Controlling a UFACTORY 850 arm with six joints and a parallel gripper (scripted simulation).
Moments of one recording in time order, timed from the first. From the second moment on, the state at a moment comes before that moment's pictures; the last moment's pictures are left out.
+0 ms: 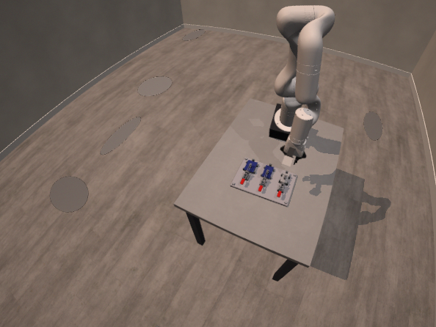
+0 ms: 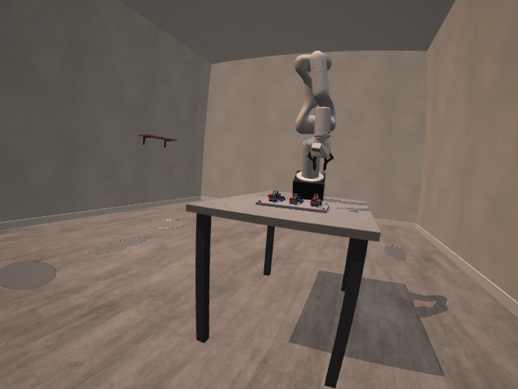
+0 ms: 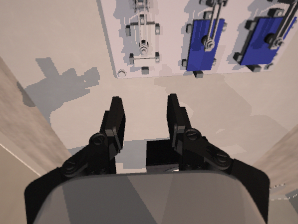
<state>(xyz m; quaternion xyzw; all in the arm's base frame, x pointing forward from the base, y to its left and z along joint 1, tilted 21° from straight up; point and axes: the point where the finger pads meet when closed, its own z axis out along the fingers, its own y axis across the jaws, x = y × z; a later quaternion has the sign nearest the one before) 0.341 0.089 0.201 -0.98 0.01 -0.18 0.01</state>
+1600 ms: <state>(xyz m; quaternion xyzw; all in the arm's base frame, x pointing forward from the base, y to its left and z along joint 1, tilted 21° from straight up) 0.355 0.089 0.167 -0.99 0.01 -0.16 0.01</state>
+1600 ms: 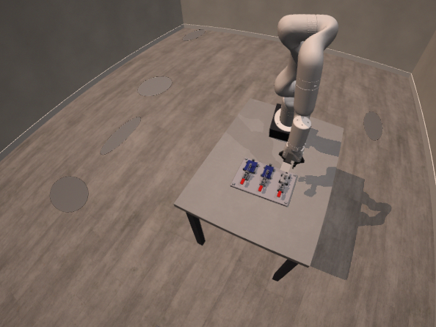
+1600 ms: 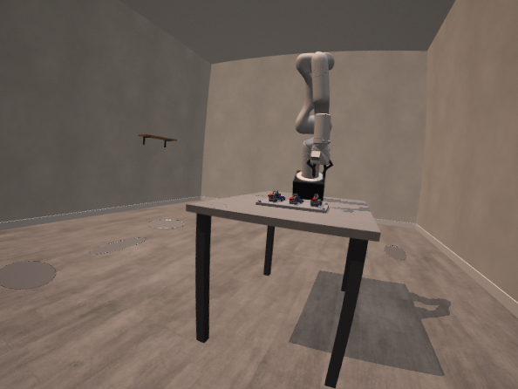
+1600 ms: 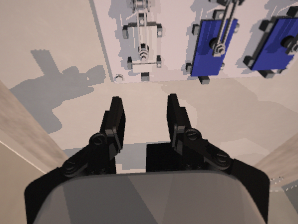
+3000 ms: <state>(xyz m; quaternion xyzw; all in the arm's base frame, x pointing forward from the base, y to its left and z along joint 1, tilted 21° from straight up) 0.369 0.090 0.148 -0.99 0.01 -0.16 0.00</state>
